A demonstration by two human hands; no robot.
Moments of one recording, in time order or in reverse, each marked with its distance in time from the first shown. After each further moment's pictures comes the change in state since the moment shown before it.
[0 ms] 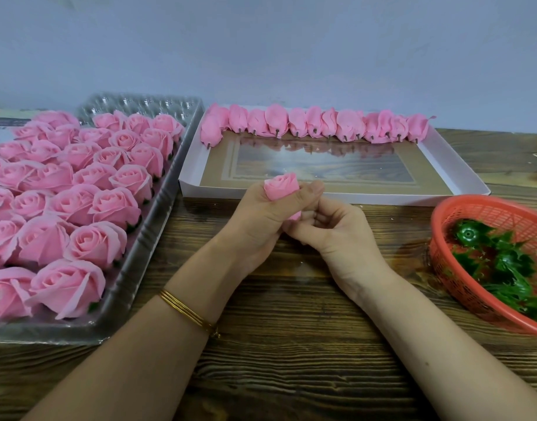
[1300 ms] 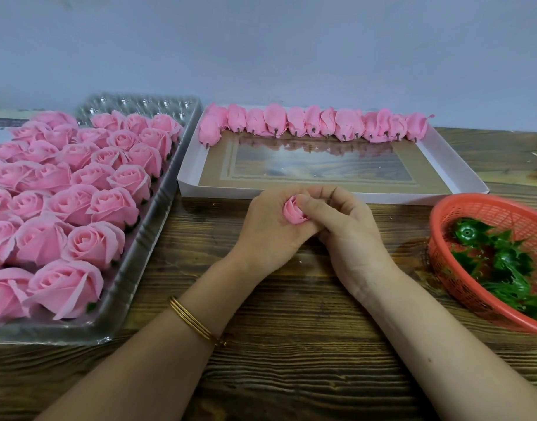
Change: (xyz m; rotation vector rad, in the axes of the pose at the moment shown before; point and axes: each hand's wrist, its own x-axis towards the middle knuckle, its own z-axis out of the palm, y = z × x) left_hand -0.003 -0.014 0.006 0.705 0.081 0.341; right_hand 0.003 0.000 -0.006 0.203 0.090 0.058
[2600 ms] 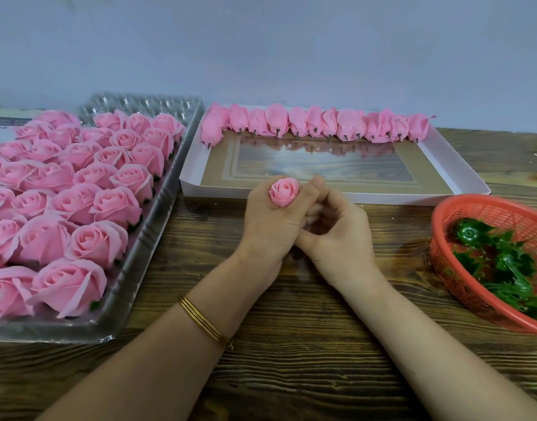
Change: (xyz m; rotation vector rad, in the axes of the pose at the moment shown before) left_hand 0.003 0.016 0.019 -0.532 0.334 -0.294; right_hand 0.000 0.014 0.005 -0.551 0.057 -0.311
